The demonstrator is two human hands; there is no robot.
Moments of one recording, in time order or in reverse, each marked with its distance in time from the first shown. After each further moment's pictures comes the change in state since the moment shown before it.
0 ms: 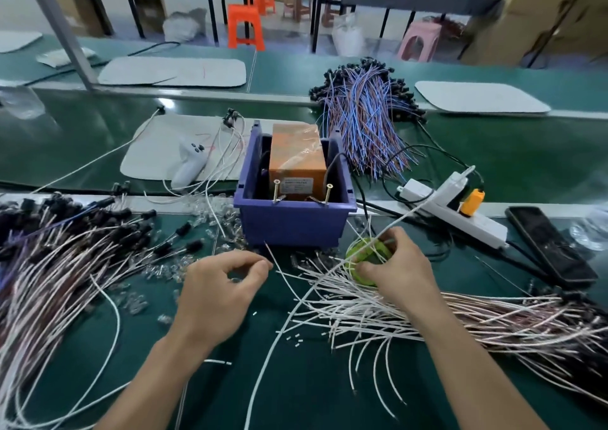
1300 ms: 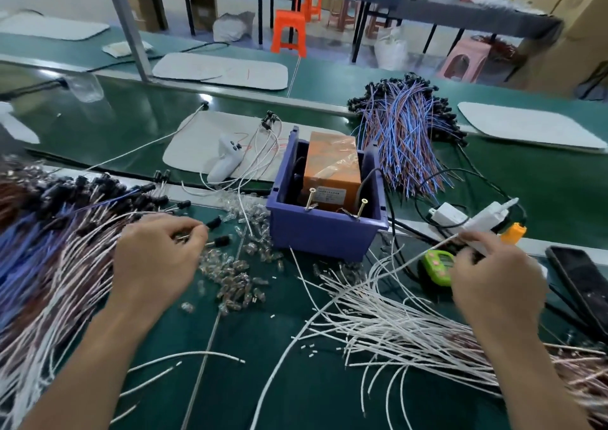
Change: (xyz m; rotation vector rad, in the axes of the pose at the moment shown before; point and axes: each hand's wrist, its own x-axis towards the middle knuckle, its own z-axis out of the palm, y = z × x) left_hand 0.020 -0.017 -0.080 0.436 0.338 -0.194; right_hand 0.016 0.005 -0.052 -0.286 0.614 -0.269
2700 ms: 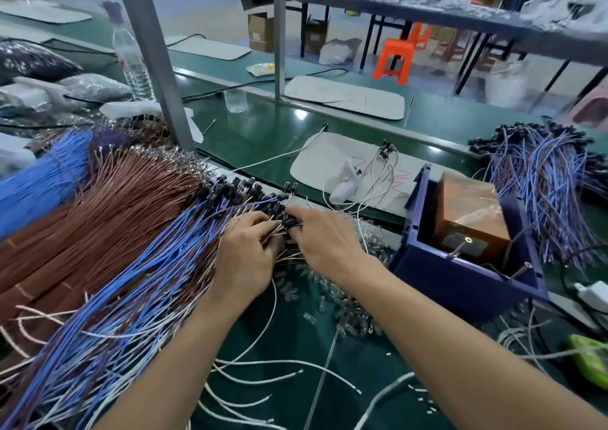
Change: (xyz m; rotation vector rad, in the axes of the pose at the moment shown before) left_hand 0.022 -0.095 -0.010 0.043 0.085 -0.012; right_hand -0.090 -0.319 0.124 0.281 -0.714 -0.914
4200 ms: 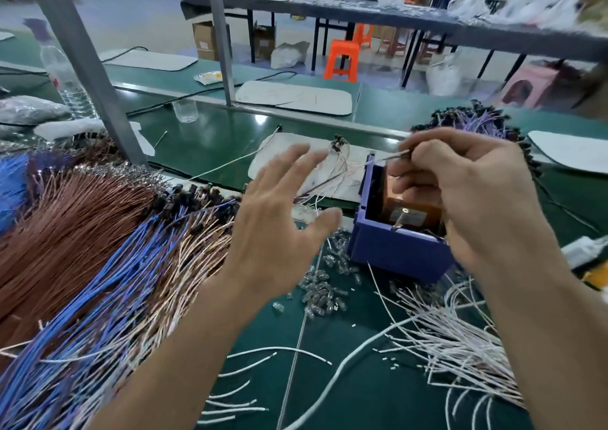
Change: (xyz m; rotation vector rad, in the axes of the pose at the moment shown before) left_hand -0.012 0.143 -0.066 -0.281 -0.073 0.402; right_hand -0.127 0.002 -0.190 1.001 0.613 0.348
